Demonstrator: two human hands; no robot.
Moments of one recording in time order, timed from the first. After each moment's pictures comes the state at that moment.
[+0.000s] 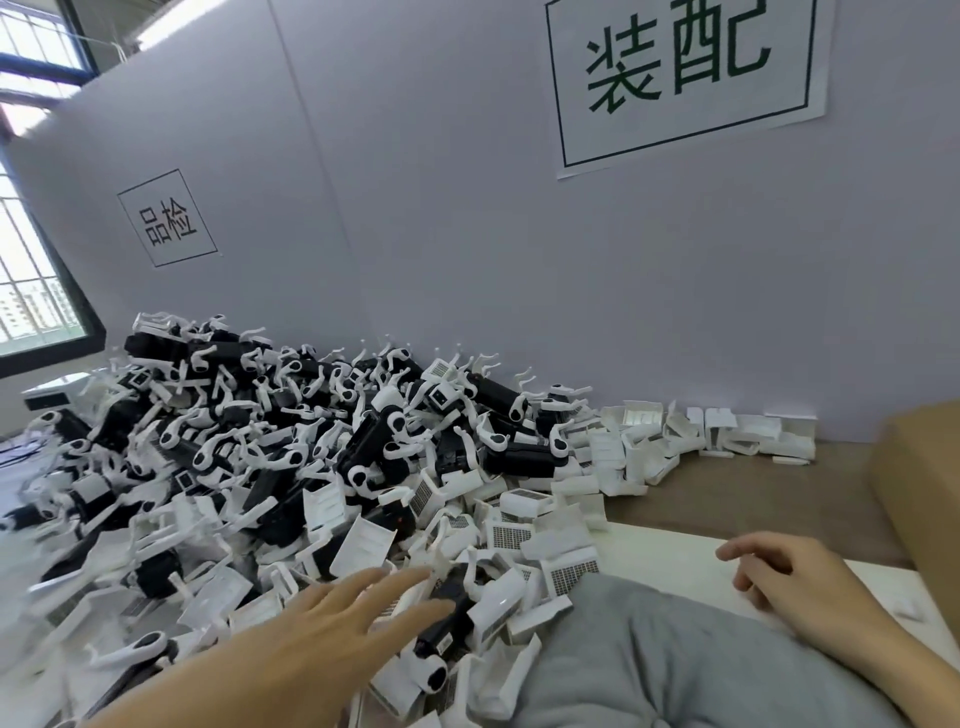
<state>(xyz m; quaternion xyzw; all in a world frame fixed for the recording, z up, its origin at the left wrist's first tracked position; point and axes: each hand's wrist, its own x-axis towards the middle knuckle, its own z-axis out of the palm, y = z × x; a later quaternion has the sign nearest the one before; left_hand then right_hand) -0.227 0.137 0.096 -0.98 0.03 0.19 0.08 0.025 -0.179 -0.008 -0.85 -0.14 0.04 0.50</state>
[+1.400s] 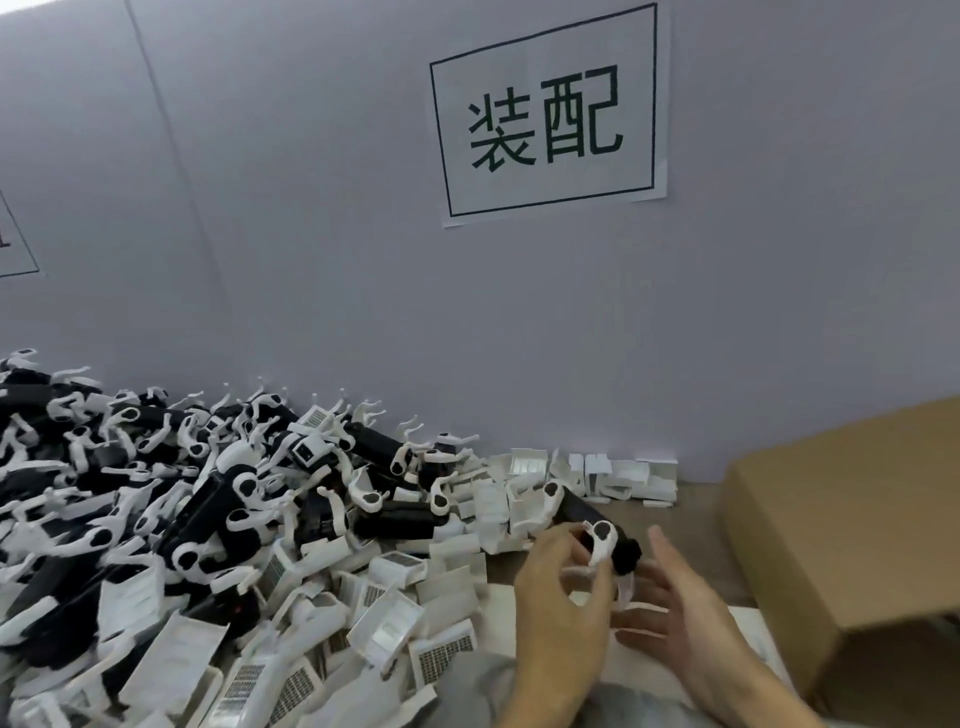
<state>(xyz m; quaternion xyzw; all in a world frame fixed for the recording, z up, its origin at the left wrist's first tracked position) -0.003 -0.057 0.010 -0.77 0.02 -0.32 -0.55 0.040 -0.180 -0.001 -0.64 -0.07 0.14 0.75</state>
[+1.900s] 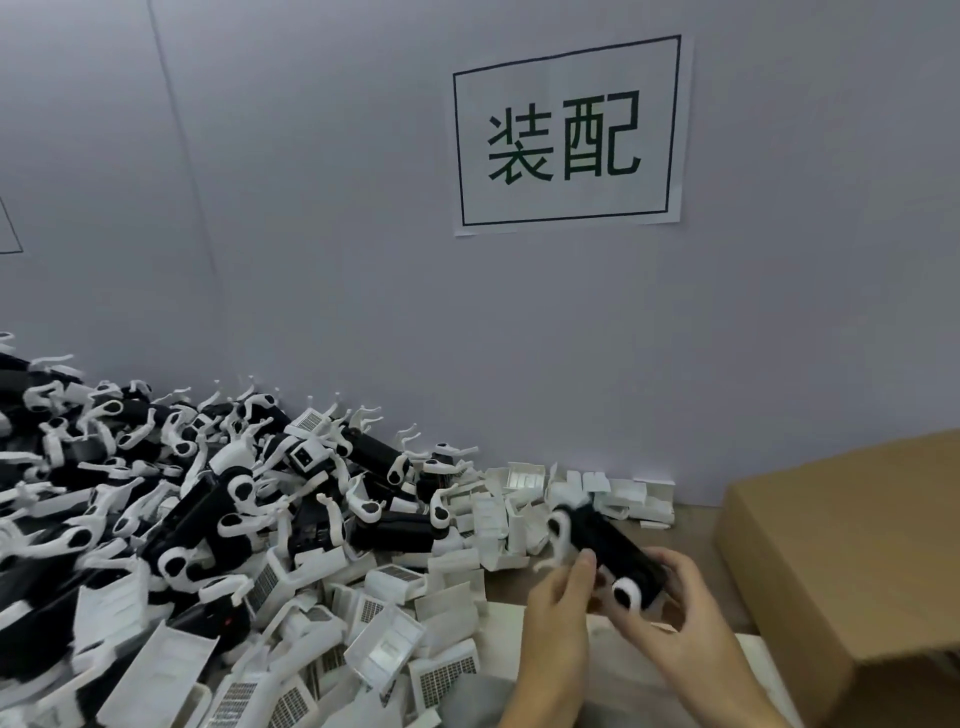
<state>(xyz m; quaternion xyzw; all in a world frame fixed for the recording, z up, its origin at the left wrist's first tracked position) -0.001 -0.050 0.019 -0.63 -0.10 -0.13 -0.76 0.033 -0.175 -0.002 -0.75 -0.12 -0.03 0.65</state>
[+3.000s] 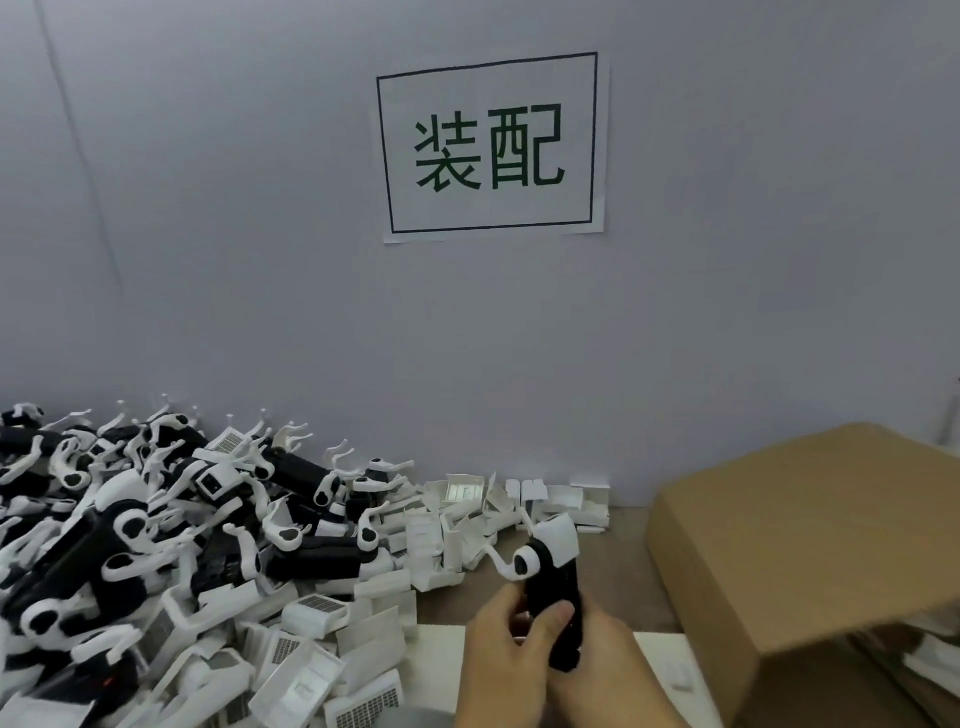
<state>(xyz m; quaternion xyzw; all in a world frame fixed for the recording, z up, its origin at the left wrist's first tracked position) 0.002 -0.059 0.008 -0.74 -0.03 -0.17 -0.65 0.018 -0.162 0.020 -0.88 -0.09 0.02 0.47</state>
